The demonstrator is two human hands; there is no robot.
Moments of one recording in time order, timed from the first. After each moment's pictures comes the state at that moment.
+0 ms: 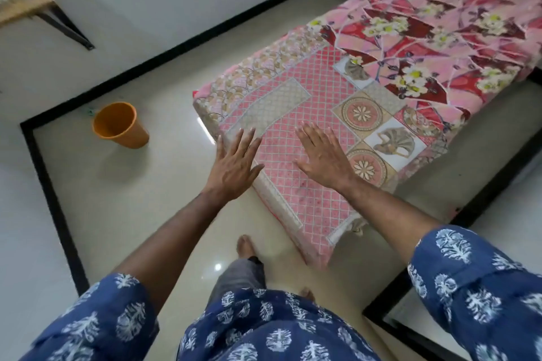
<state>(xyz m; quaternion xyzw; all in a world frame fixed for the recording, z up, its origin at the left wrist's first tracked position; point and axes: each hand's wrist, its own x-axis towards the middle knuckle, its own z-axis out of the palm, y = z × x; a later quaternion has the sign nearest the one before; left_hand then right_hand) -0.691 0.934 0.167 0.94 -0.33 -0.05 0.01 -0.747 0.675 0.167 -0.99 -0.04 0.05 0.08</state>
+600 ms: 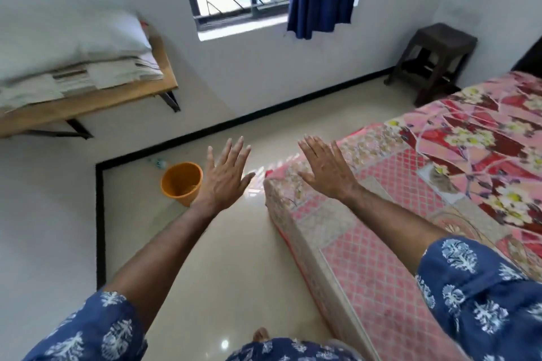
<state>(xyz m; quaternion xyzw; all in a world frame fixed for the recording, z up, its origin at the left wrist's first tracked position) -0.407 1.168 0.258 0.98 -0.21 0.05 0.00 -0.409 0.875 0.253 -0.99 -0.16 -0.04 0.01</state>
